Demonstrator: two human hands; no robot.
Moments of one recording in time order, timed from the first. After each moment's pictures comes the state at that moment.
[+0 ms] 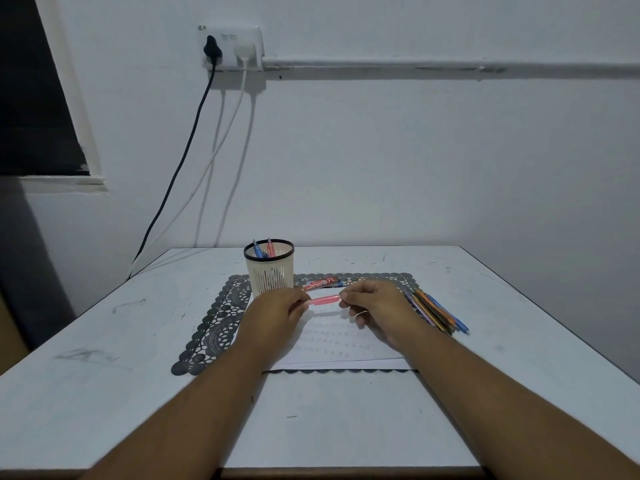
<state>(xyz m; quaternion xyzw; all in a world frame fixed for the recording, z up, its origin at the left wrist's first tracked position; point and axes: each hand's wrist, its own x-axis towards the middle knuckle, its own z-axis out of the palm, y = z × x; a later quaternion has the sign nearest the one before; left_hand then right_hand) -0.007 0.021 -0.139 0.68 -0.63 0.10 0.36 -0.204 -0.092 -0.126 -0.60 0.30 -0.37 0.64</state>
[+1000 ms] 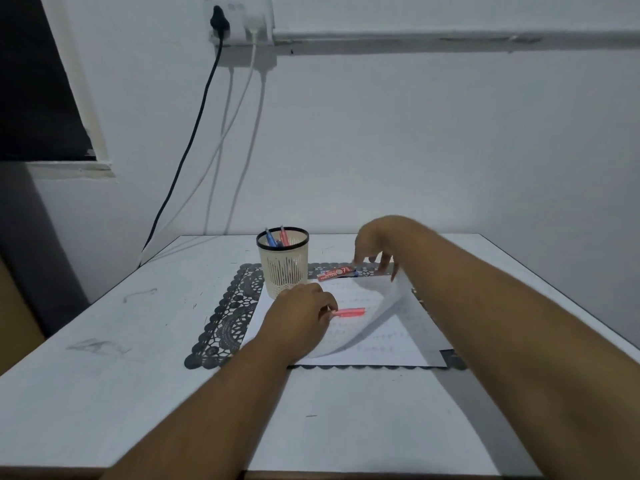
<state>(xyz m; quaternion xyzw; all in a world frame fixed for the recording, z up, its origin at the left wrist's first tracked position) -0.010 0.011 -0.144 0.66 -0.70 0.11 0.25 -0.135 -0.142 -0.014 -0.81 0.53 0.06 0.25</state>
